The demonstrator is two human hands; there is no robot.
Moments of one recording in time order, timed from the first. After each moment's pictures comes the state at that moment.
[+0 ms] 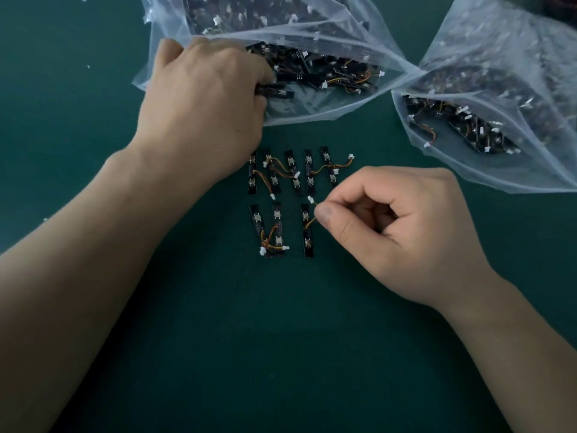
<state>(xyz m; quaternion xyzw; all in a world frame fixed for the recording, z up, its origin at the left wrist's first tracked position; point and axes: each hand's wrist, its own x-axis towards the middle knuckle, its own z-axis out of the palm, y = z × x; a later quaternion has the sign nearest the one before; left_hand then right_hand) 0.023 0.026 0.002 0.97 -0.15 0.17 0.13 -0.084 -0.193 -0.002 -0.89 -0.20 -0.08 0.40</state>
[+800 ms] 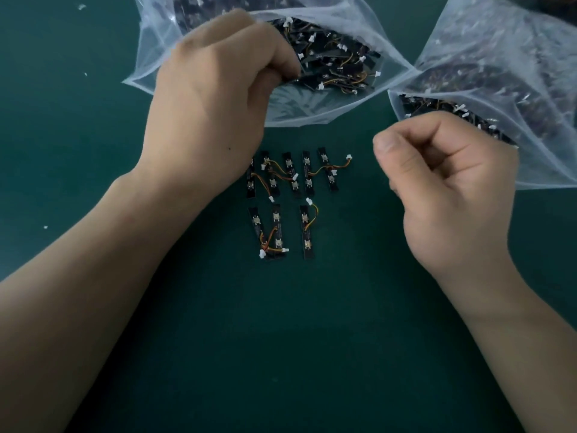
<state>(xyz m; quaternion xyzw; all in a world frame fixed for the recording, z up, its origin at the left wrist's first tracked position) 0.012 0.020 0.007 0.89 -0.24 0.23 0.32 -0.074 -0.197 0.000 -0.83 -0.06 -0.19 0.53</state>
